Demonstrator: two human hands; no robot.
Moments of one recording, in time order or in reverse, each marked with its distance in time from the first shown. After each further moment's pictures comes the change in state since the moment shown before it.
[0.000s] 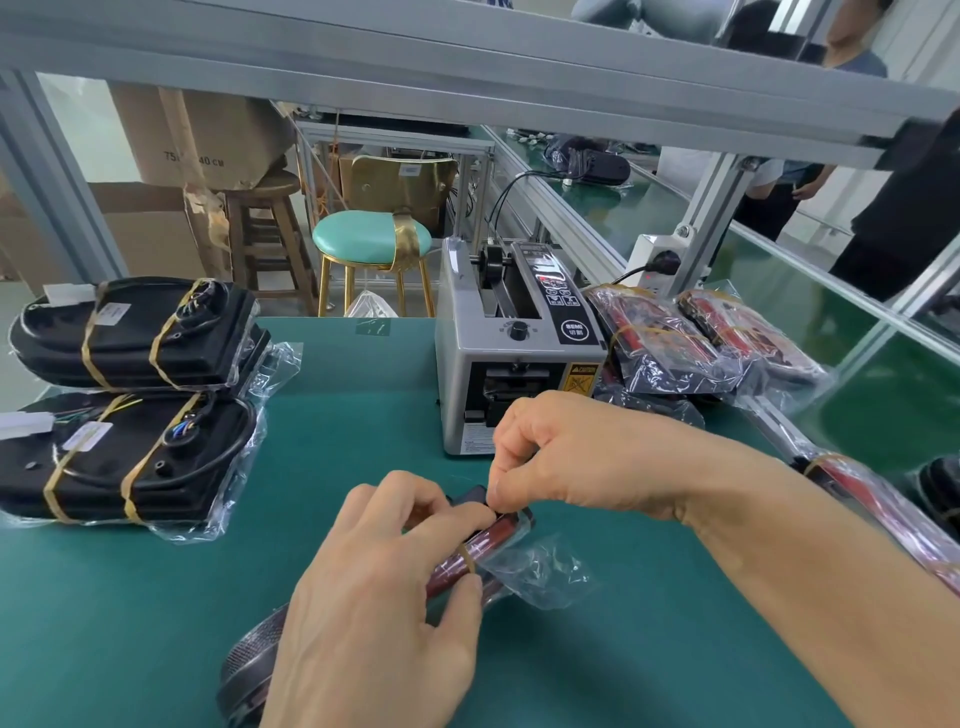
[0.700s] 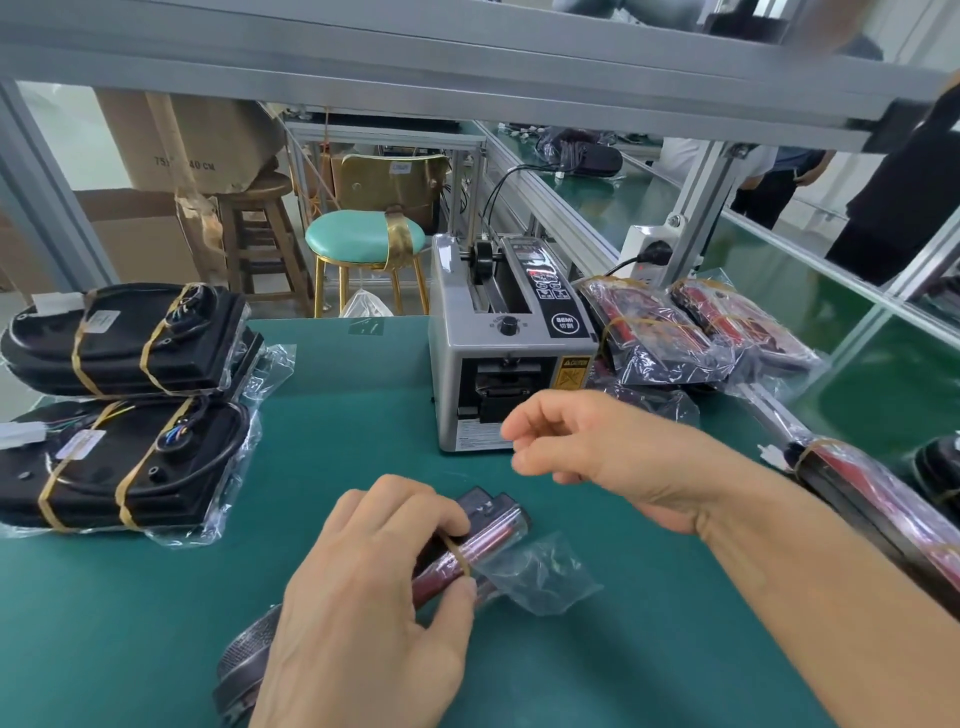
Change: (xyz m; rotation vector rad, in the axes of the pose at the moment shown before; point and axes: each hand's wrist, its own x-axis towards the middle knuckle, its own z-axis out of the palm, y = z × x) left_hand -0.001 -0.002 -0.001 0.024 0.024 0.001; right_hand -0.002 0.035 0.001 0.407 0.120 0.074
